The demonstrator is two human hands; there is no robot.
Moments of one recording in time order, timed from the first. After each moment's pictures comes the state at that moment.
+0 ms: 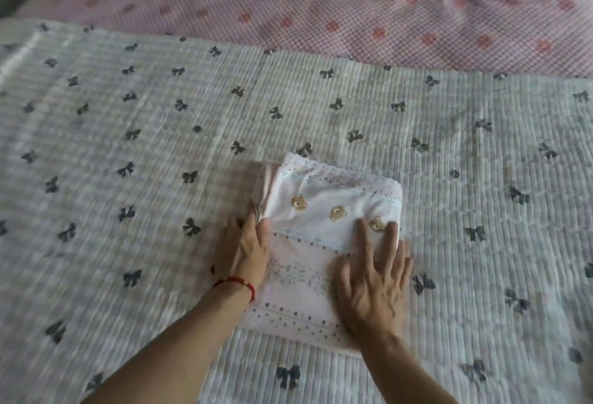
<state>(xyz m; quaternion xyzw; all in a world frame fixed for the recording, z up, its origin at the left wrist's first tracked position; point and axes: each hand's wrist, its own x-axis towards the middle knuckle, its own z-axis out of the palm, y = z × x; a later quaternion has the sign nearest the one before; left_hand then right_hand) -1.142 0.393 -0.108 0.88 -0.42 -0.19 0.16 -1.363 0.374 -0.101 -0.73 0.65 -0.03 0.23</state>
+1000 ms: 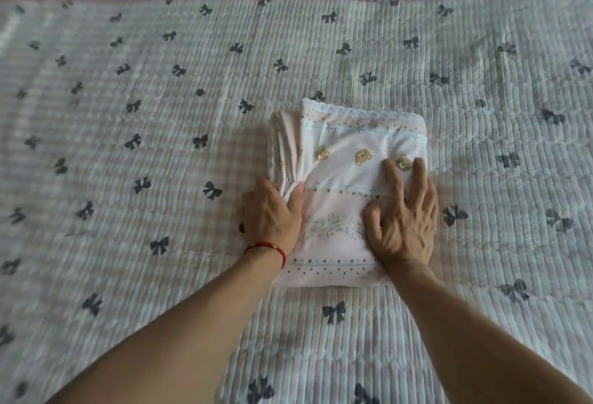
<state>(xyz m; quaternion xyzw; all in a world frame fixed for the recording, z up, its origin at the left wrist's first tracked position) -1.160 0.407 -0.084 0.87 -0.43 -0.19 0.16 -1.361 0.367 -0.145 -0.73 0.66 -0.14 0.13</state>
